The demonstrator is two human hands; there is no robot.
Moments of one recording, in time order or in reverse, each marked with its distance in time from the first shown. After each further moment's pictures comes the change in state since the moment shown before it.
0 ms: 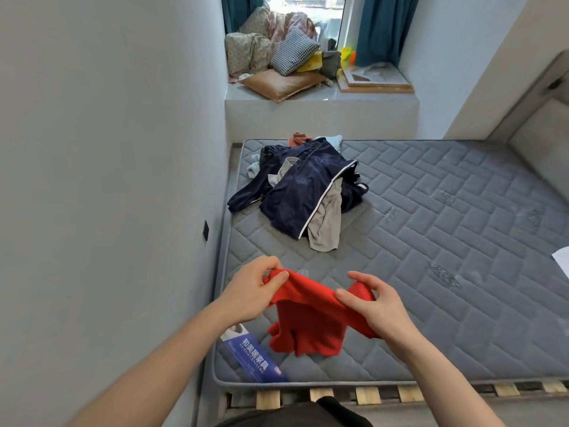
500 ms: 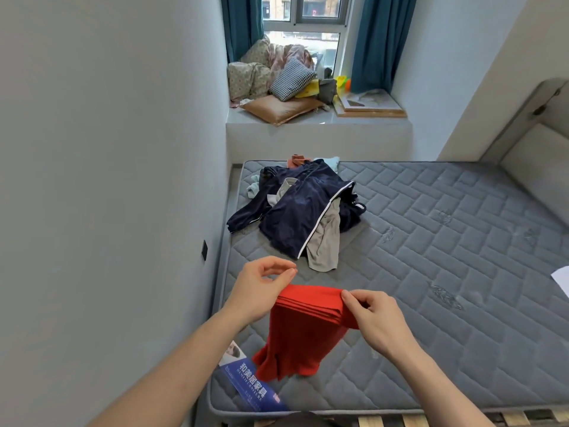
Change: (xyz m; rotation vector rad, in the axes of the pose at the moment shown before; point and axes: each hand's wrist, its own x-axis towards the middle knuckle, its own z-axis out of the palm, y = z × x) left_hand 0.020 0.024 -0.005 -0.383 0.124 -0.078; right_hand 0.020 -0.007 0.002 -0.381 0.060 -0.299
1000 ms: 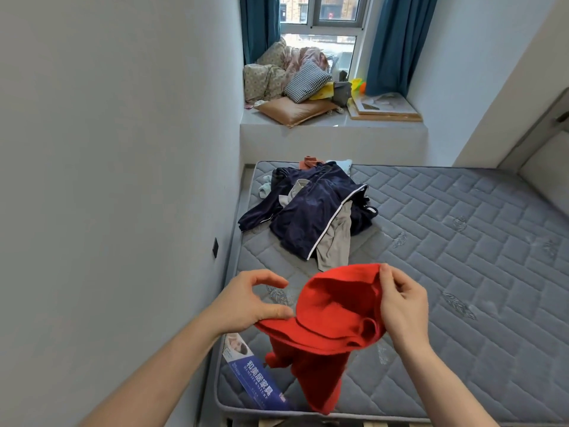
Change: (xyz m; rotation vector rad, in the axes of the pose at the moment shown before) left_hand -0.025 -0.017 -0.047 0.159 -0.231 -0.082; right_hand 0.012 -0.012 0.000 0.443 0.427 0.029
